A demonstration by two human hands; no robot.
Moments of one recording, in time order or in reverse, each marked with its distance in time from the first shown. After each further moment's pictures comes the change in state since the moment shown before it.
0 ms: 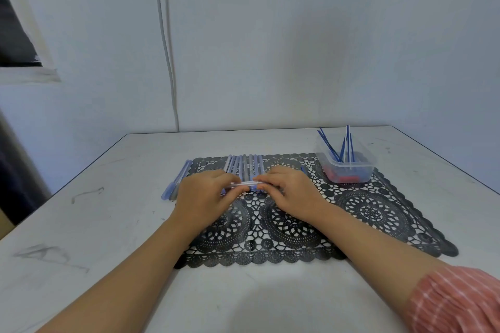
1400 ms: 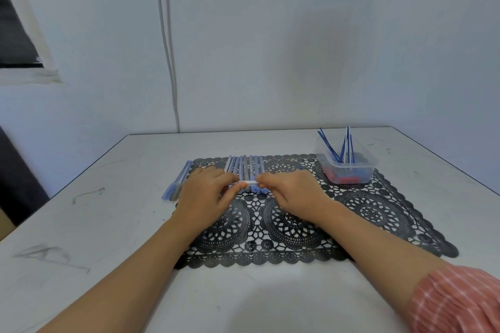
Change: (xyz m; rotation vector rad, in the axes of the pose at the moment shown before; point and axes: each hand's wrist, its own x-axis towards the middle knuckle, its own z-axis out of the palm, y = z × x) left_hand -0.004 -0.009 0.010 -0.031 -0.098 -0.058; right_hand 0.001 0.008 -0.002 -0.221 -0.025 -0.109
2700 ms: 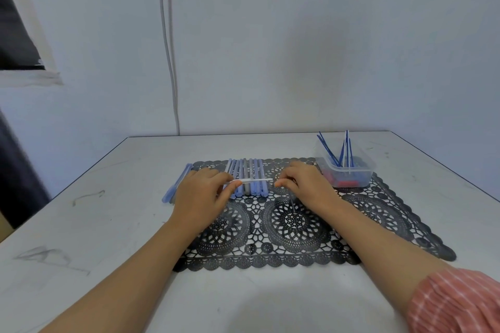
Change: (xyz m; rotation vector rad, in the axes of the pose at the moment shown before) left_hand 0.000 -0.004 -0.001 0.075 0.037 -0.061; right_hand 0.000 0.021 -0.011 0.190 -0.161 0.475
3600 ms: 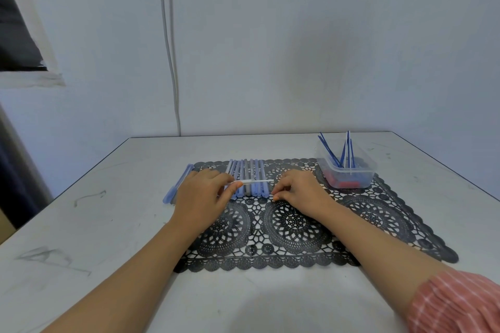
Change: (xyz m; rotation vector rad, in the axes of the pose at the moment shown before) left_hand 0.000 0.001 0.000 -0.003 -0.005 -0.011; right_hand -0.003 -0.009 0.005 0.034 -0.110 0.025
